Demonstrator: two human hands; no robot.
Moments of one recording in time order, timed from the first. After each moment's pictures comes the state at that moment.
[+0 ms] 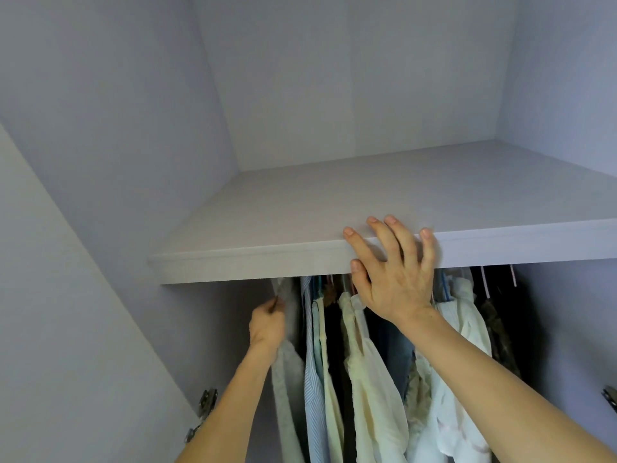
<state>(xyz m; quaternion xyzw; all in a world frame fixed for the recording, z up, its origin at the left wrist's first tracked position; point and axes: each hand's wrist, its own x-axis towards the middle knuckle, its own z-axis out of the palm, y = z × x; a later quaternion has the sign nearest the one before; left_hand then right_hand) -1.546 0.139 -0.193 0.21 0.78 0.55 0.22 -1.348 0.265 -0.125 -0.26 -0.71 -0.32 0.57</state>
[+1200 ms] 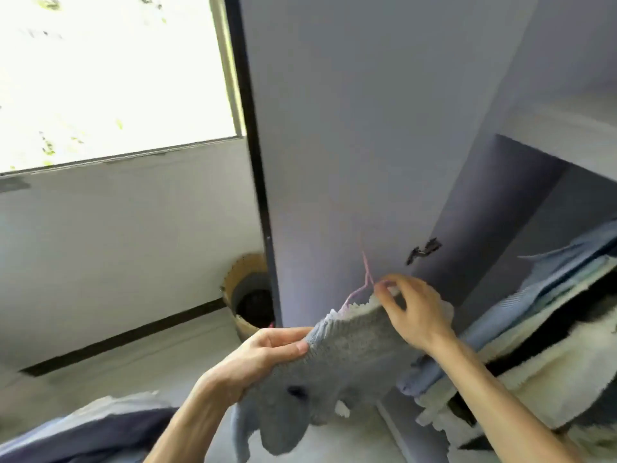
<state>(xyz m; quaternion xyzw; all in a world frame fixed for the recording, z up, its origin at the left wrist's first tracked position) -1.305 -0.324 -0.238 0.03 0.64 0.70 0.31 -1.381 -0.040 -0.249 0.07 -0.95 0.28 0.10</state>
